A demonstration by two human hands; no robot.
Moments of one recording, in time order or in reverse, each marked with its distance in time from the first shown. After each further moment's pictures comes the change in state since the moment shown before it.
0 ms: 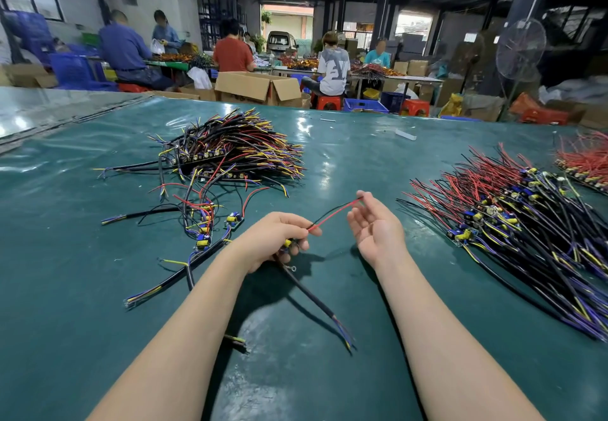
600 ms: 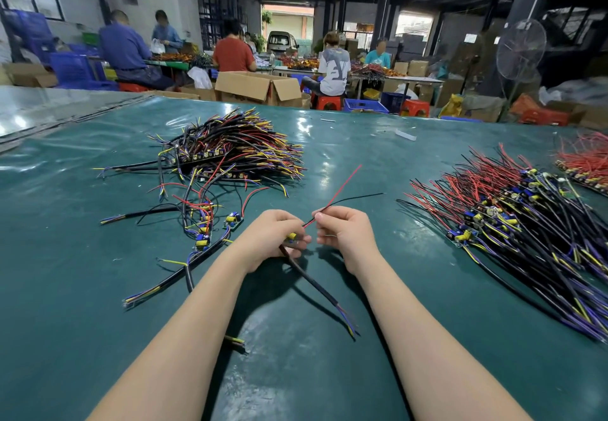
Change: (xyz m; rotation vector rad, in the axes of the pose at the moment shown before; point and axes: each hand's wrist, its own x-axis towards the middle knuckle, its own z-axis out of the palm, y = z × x) left_hand 0.006 -0.001 0.003 -0.174 0.159 -0.028; right_hand -0.013 0.024 0.010 -0.670 -0.317 -0.120
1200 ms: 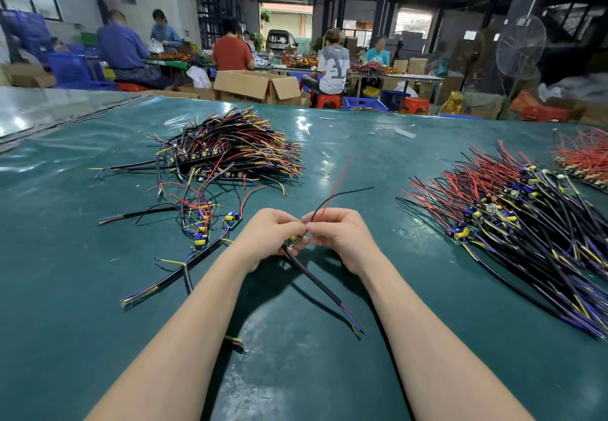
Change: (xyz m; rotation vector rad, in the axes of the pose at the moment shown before) left_hand -0.005 0.000 0.000 0.160 -0.007 0.099; right_hand 0.002 0.002 -0.005 -0.032 -0.199 -0.001
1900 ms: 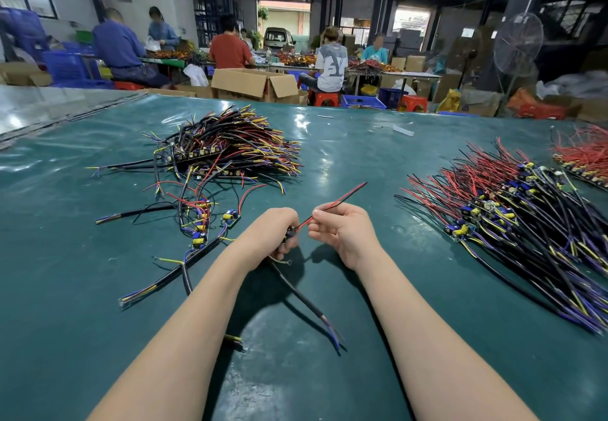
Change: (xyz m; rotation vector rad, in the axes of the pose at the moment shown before) left_hand 0.000 0.010 0.005 0.134 -0.001 -0.119; right_hand -0.001 -0.005 0.003 0.208 0.139 0.068
